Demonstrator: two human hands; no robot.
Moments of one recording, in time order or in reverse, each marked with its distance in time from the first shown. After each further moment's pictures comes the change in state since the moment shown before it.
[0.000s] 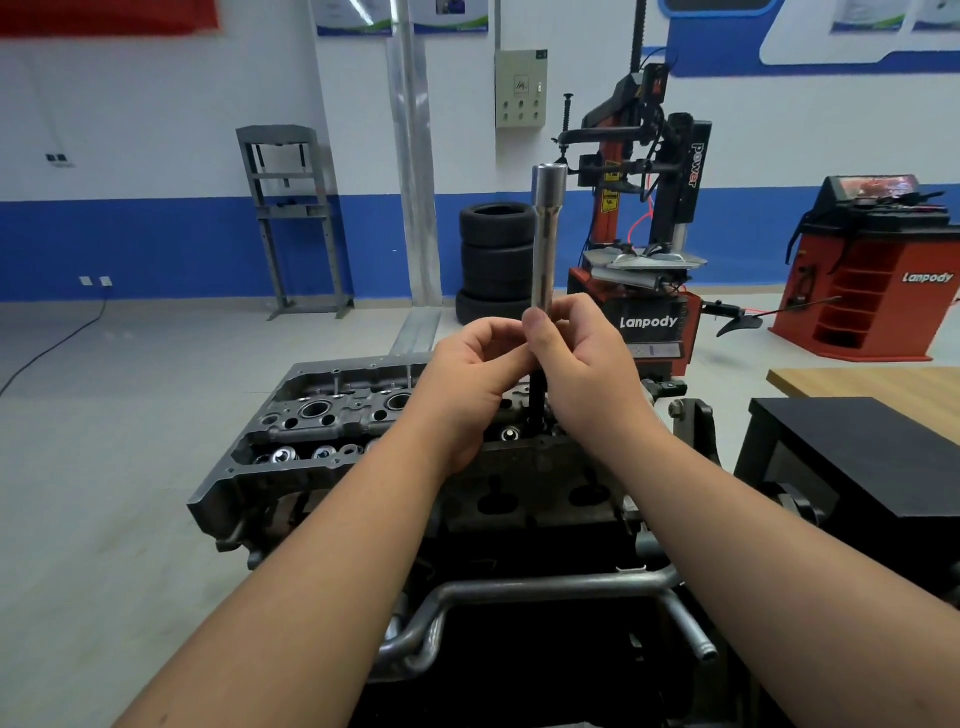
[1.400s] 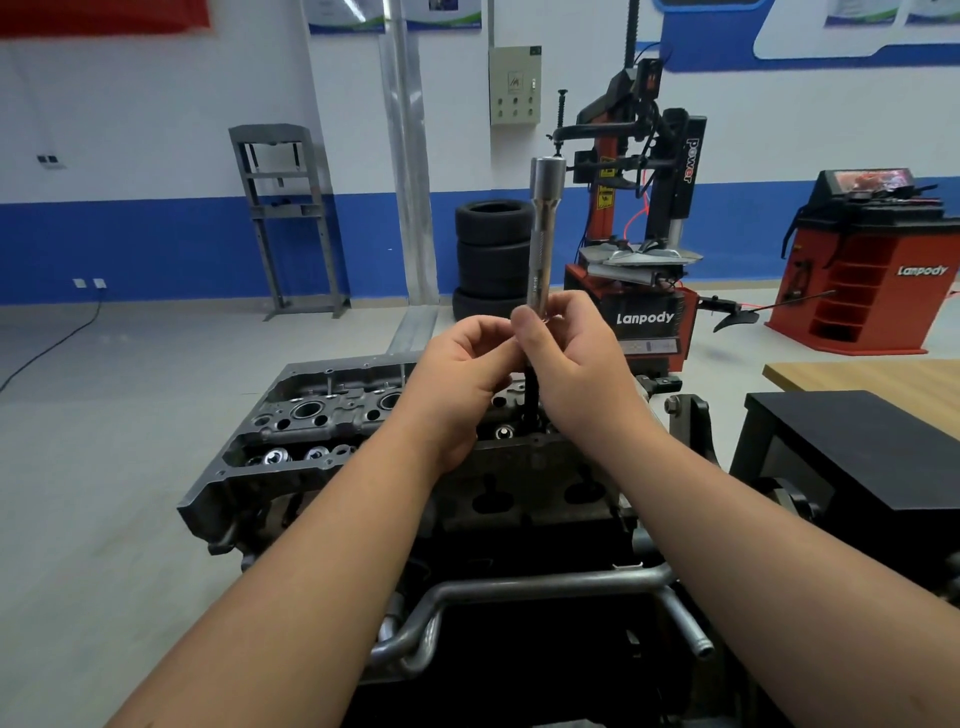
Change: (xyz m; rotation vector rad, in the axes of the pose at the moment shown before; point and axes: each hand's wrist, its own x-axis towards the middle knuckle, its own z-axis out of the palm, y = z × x) left_hand 0.002 0.000 -0.002 0.008 0.017 -0.038; right_hand 0.000 0.001 0.000 0.034 -0.018 0.011
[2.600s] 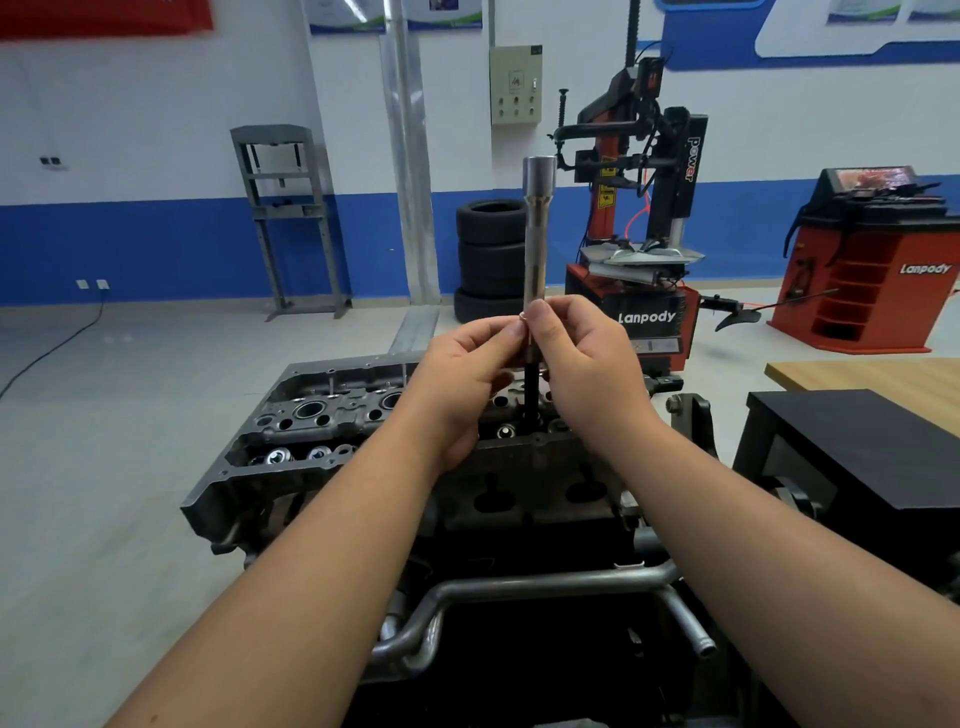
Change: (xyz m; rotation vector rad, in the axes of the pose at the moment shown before) left_hand -0.003 0.004 0.000 -0.014 -0.019 -0.027; right_hand 0.001 0.004 -0.003 -0.036 0.044 0.007
